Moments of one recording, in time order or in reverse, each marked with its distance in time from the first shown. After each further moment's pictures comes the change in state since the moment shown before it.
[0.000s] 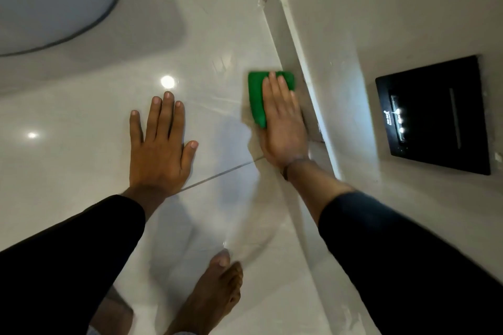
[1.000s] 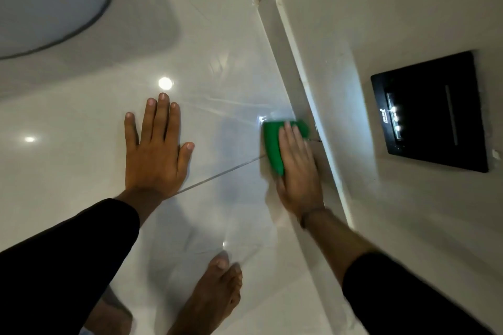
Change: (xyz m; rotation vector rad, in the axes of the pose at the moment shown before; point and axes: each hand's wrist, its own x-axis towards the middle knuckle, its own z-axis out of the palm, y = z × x) left_hand -0.003 0.001 -0.007 0.020 -0.034 -0.001; right_hand -0.107 0.025 0.016 0.094 -0.037 0.100
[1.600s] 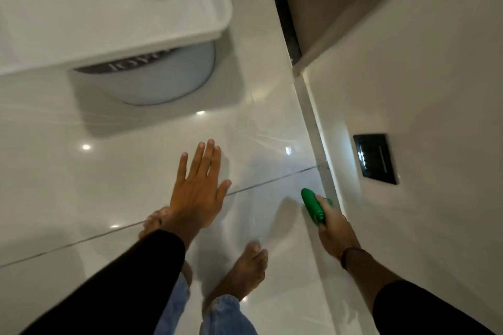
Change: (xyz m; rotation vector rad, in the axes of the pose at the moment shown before) left_hand -0.056 0.000 -0.199 -0.019 -0.225 -0.061; right_hand -0.078 -0.065 -0.134 0.218 -0.371 0.438
